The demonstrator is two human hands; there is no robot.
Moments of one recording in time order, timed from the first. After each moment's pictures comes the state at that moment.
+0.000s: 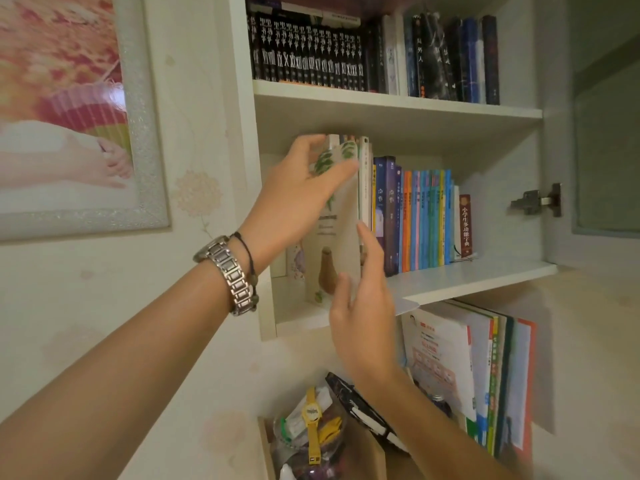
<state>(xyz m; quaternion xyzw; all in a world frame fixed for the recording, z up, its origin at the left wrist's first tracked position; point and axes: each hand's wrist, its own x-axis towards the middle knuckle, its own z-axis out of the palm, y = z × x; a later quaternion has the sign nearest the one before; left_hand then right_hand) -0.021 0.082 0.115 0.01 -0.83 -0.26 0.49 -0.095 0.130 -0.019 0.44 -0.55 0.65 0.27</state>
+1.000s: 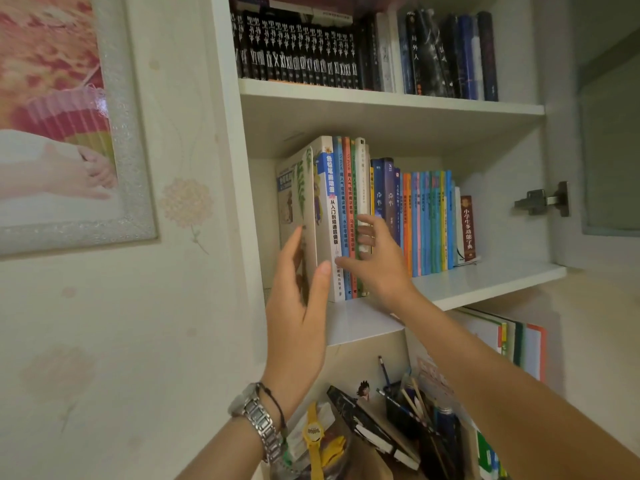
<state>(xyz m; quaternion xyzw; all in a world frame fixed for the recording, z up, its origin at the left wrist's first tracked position) -0.054 0.065 -0.003 -0.04 -0.71 -0.37 0.60 -0.194 0.104 0.033 0.44 -0.60 0.65 0.12</state>
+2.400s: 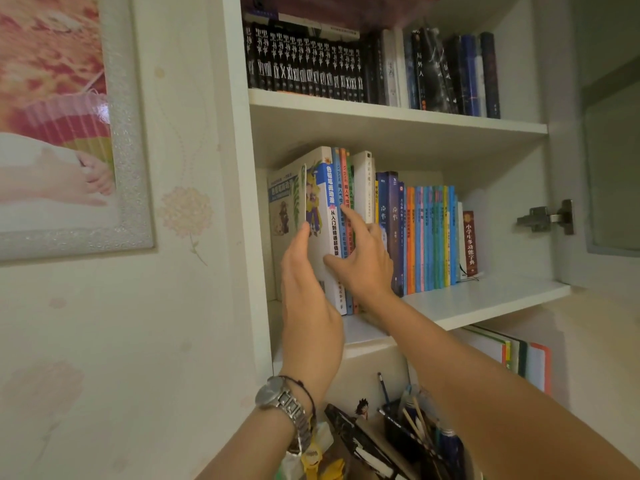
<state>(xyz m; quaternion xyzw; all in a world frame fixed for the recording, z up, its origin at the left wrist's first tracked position) -0.077 0.058 0.011 0.02 -0.74 -0.25 0.62 -0.207 0.063 0.052 0.41 -0.68 0.54 0.30</state>
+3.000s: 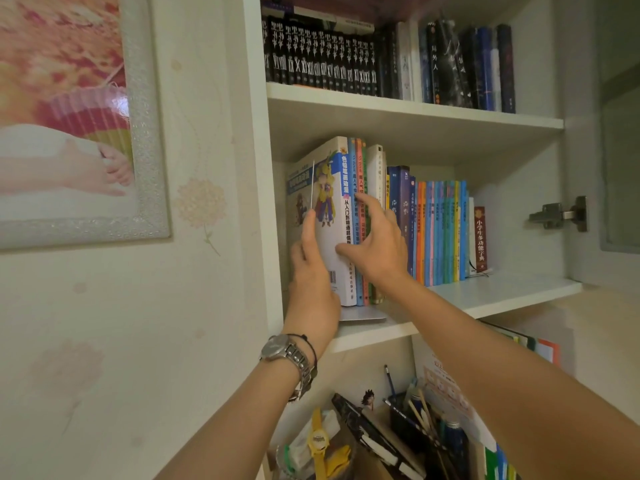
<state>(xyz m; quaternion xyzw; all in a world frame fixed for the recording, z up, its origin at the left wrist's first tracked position) -0.079 0.034 0.024 0.07 -0.81 -0.28 0.51 -0.201 0.074 0.063 0.42 -0.67 0.54 0.29</state>
